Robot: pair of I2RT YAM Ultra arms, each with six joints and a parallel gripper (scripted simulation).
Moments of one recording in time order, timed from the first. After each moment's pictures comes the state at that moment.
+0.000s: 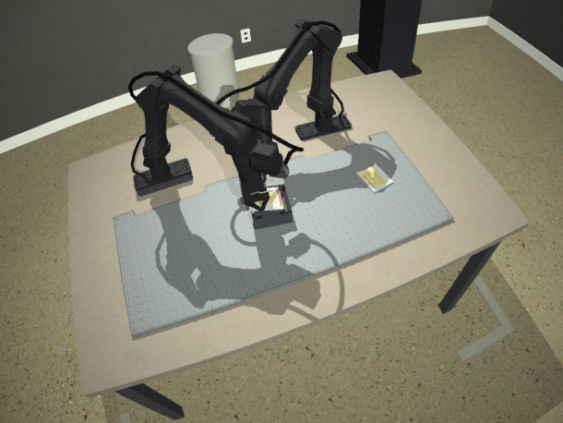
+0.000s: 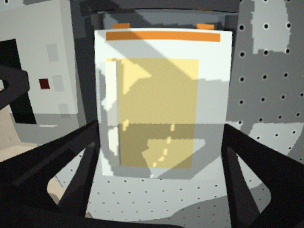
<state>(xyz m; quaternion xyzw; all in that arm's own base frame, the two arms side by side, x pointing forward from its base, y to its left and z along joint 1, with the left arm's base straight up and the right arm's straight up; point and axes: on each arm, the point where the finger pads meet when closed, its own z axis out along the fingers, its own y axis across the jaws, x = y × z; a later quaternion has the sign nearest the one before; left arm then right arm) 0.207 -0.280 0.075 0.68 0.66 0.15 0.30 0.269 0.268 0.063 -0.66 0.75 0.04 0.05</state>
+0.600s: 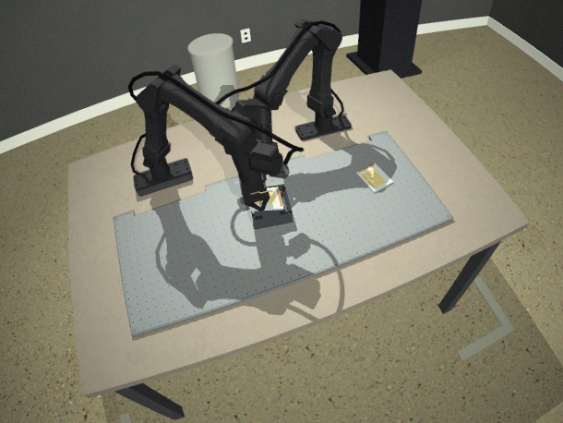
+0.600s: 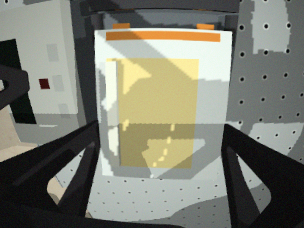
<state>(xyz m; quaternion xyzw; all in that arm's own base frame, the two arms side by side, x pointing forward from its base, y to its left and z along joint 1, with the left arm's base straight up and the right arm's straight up) 0.207 -0.280 0.075 0.68 0.66 0.15 0.30 0.269 0.268 0.063 -0.66 0.75 0.04 0.05</state>
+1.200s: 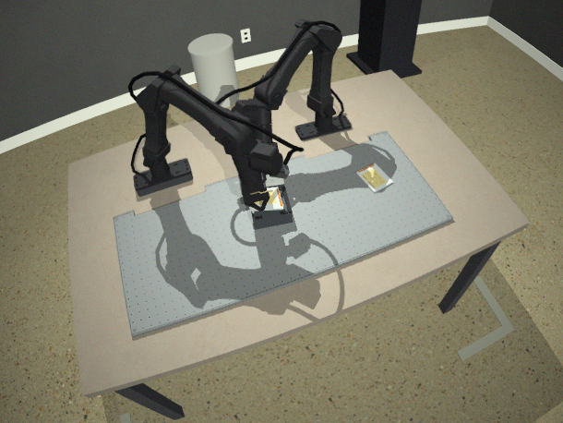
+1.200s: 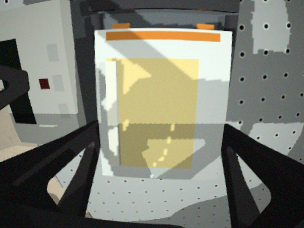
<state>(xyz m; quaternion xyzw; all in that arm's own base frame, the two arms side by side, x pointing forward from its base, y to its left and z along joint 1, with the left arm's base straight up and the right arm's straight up) 0.207 -0.280 0.075 0.68 0.66 0.15 0.30 0.269 0.268 0.063 -0.66 0.75 0.04 0.05</state>
